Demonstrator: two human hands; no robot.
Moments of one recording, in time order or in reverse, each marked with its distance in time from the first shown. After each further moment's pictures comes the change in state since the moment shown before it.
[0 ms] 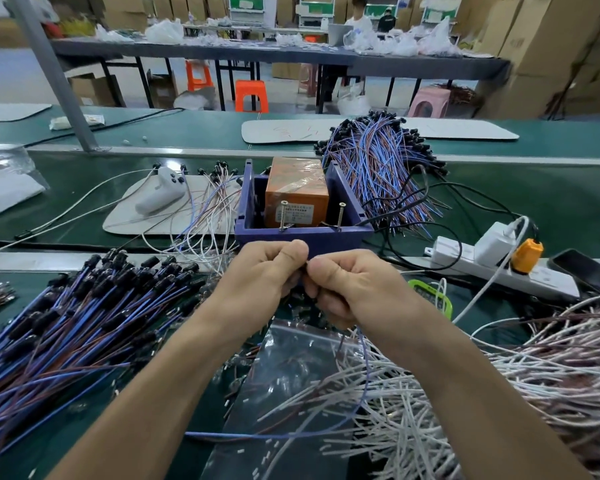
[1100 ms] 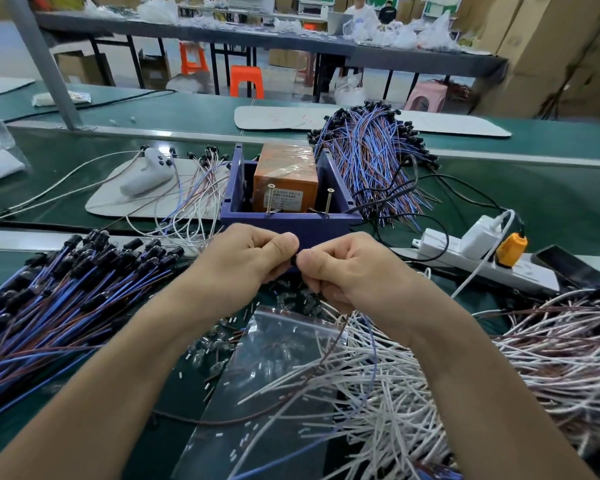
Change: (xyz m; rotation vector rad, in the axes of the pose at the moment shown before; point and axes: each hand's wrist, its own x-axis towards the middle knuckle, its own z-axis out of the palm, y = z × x) left_hand 0.003 -0.002 -0.011 0.230 -0.050 -0.017; right_hand -0.001 -0.001 -0.019 -0.201 -0.034 0.015
